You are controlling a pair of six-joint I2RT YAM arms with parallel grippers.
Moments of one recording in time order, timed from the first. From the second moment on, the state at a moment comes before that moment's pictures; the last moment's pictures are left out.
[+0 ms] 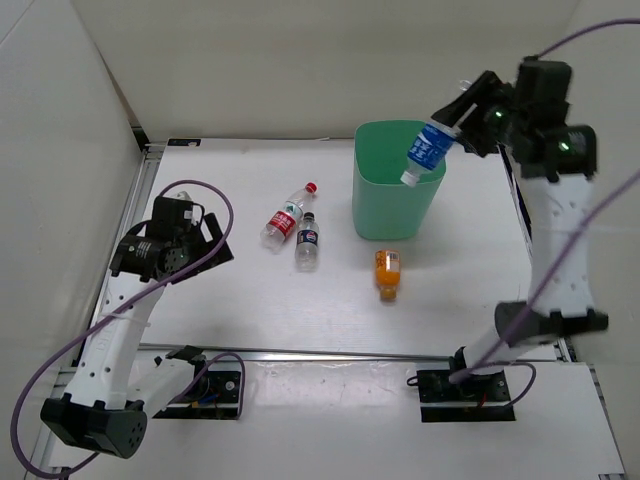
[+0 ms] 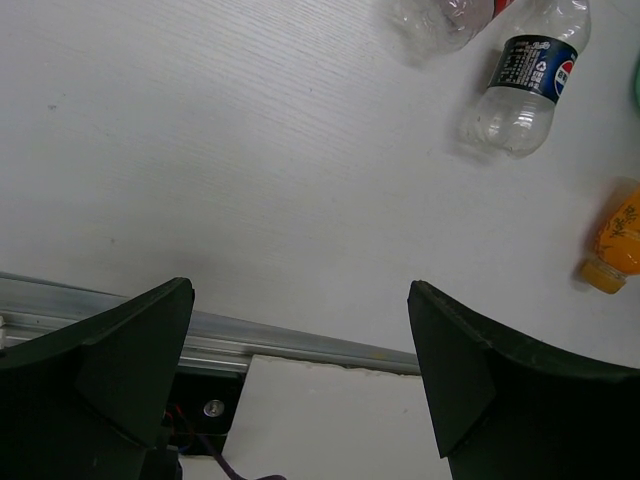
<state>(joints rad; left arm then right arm) -0.20 0.99 1.15 -1.11 -0.07 -0.55 0.13 1.52 2.20 -1.13 -0.16 0.74</state>
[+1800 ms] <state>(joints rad) -0.21 1.27 1.37 -1.11 -0.05 -0.52 0.29 0.93 0.93 -1.07 0.21 0.71</state>
